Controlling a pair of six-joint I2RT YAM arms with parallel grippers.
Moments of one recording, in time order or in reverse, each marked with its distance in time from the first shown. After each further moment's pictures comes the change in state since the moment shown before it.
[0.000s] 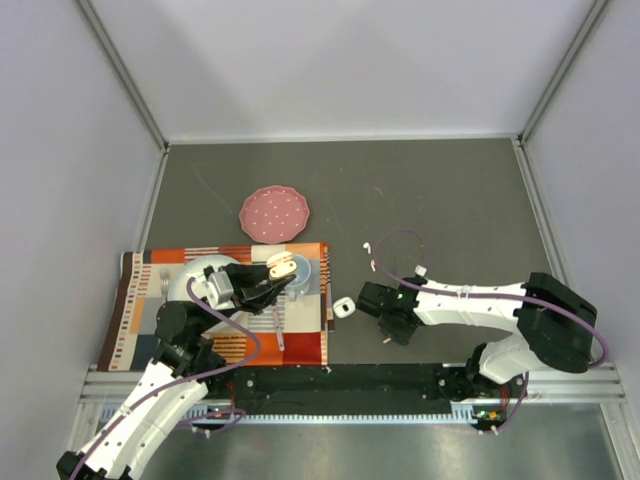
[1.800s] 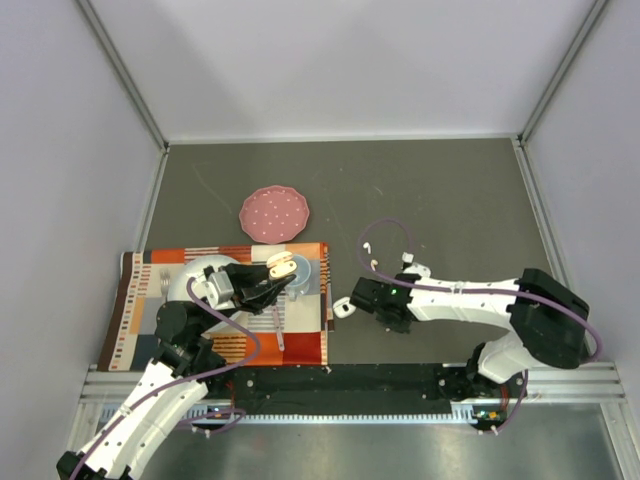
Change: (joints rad) left arm 0.000 0.000 0.000 -0.001 0.000 0.001; right arm -0.002 0.051 0.062 -0.009 0.132 -0.195
